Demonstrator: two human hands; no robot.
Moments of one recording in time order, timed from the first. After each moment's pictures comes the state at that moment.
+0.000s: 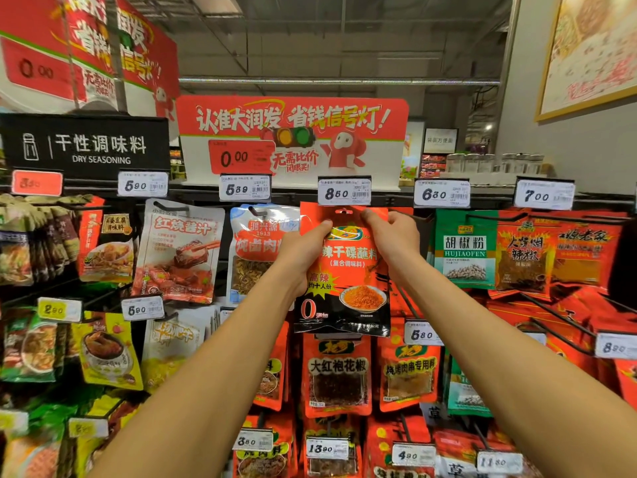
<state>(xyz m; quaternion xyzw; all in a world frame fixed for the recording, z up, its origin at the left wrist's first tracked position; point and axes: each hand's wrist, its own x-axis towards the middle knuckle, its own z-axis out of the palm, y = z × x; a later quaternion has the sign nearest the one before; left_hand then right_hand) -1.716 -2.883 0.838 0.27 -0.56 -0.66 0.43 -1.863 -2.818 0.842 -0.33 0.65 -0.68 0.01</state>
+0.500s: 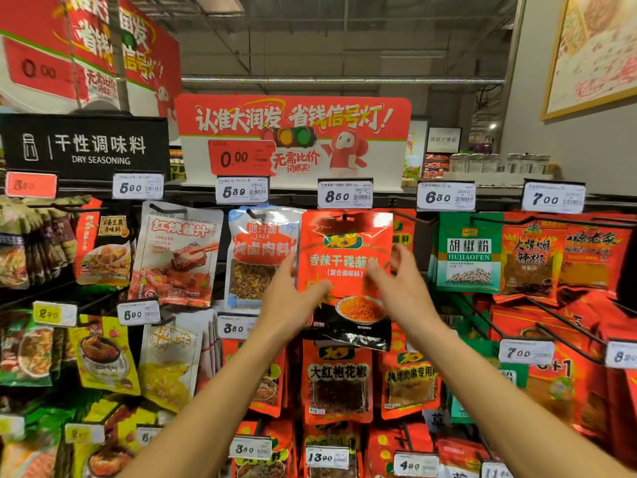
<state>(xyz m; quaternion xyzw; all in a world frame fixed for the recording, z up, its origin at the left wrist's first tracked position) -1.684 -2.880 0.769 0.25 -0.72 -0.46 0.45 -1.836 -2.769 0.780 -0.42 0.66 -0.61 0.05</state>
